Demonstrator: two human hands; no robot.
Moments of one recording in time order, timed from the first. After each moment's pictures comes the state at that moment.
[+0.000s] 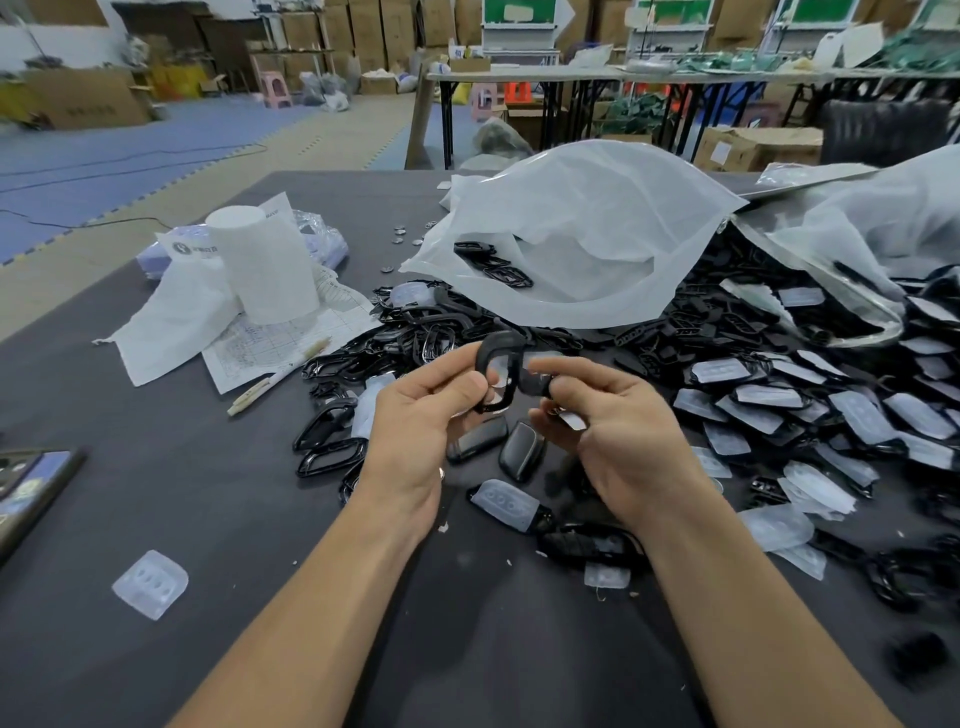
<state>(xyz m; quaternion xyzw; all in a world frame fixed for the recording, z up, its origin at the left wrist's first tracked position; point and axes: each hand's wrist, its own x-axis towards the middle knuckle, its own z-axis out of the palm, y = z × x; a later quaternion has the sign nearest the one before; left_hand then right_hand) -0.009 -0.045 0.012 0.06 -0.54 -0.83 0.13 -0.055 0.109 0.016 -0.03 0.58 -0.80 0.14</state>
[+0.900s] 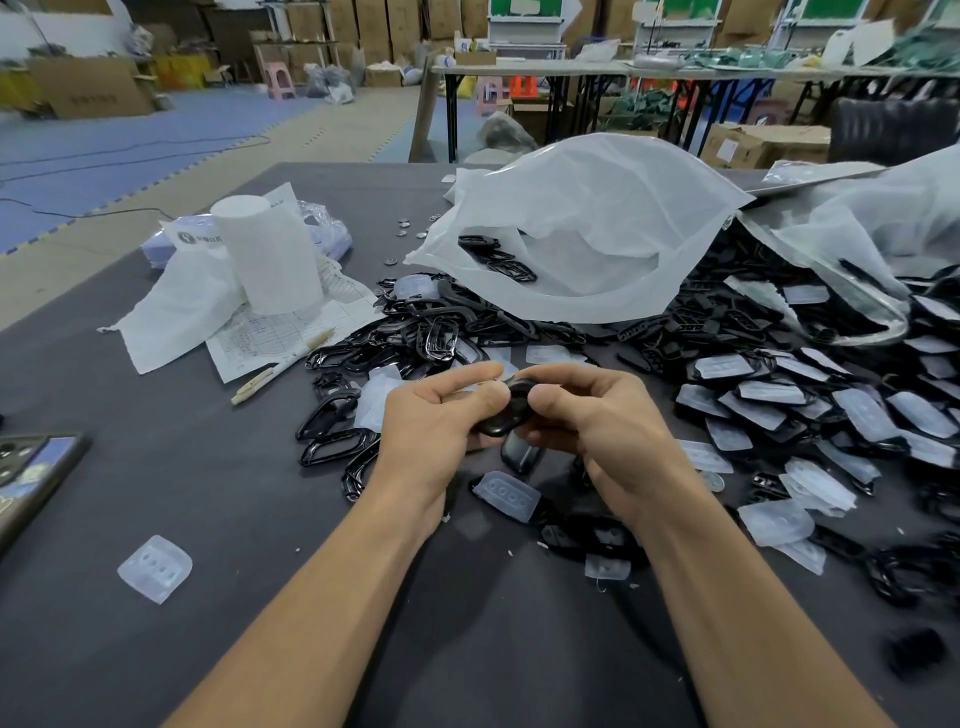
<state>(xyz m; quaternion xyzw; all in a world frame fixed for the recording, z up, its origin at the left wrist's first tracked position) -0.010 -0.042 0.001 0.14 -0.62 -0.76 0.11 -0.051 0.108 0.015 -0.06 0.64 -0.75 0.15</state>
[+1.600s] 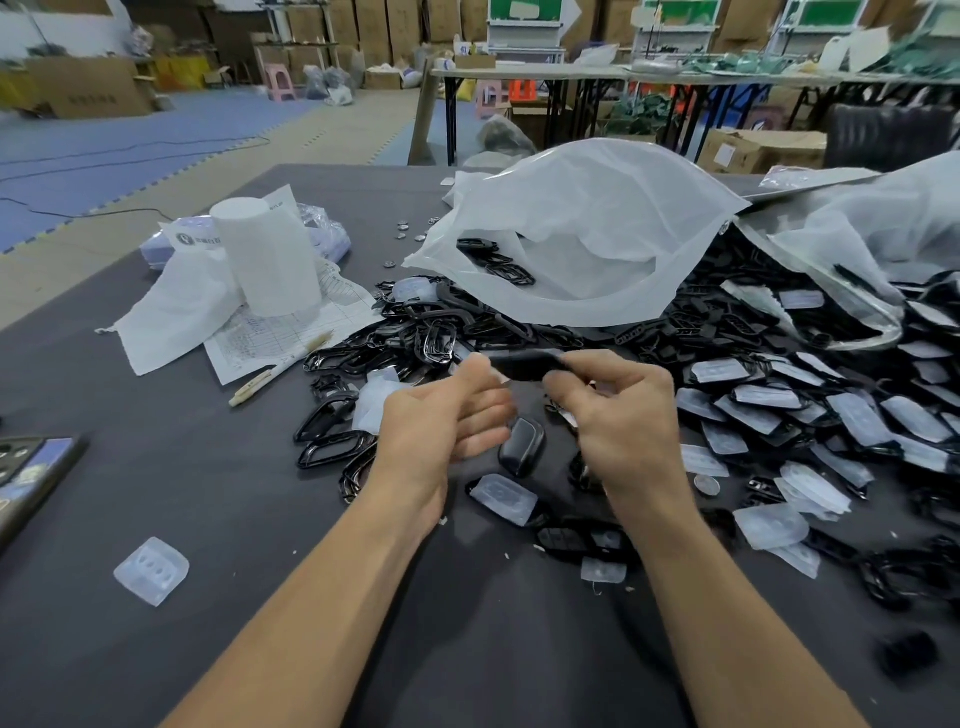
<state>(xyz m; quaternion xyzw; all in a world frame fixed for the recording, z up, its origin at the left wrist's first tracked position) -0.017 -0.042 -0.003 0.17 -0.56 -0.81 0.09 -0.053 0.108 0.011 -0.09 0.73 -0.67 -0.09</state>
